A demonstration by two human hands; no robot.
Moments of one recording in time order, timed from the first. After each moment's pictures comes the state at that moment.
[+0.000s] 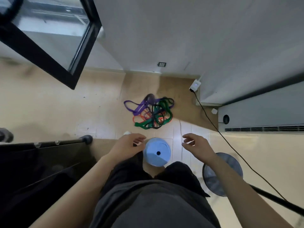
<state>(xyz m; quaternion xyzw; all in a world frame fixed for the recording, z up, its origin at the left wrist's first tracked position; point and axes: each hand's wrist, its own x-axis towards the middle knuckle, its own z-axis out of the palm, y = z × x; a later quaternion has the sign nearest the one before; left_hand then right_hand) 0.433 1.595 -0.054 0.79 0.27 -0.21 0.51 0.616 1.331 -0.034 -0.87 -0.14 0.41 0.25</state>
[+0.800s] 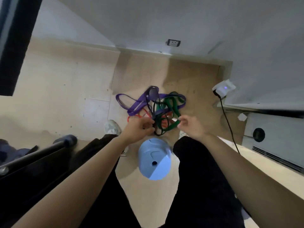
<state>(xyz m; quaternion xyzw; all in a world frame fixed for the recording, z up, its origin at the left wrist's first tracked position) 0.697 1.674 -0.353 0.78 0.30 -0.24 0.49 0.879 1.475 -0.362 -0.82 -0.15 0.52 0.19</state>
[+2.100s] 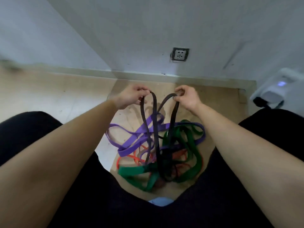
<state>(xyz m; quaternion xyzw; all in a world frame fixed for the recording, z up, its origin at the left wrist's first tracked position) 0.821 1.804 -0.620 0.76 0.29 -0.07 0.58 0.975 1.611 -0.650 -0.85 -0.21 0.27 0.40</state>
